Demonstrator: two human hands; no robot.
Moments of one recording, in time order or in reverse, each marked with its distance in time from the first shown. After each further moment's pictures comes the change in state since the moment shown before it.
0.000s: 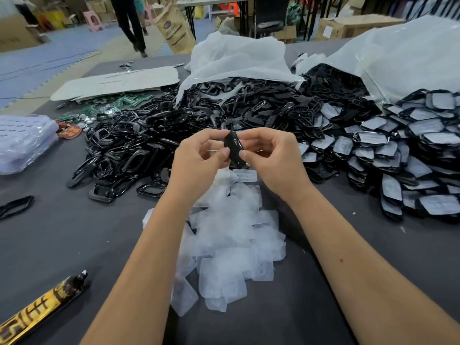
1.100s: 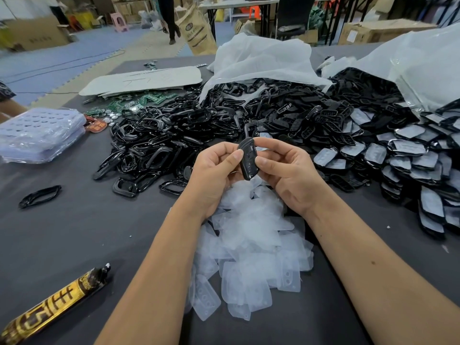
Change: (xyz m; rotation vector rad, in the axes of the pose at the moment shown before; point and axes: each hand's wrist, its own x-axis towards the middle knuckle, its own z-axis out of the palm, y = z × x) left_hand -0.010 -0.023 -0.006 -0.541 -0.088 -0.129; right_hand -0.003 0.011 0.023 0.849 -0.209 0.386
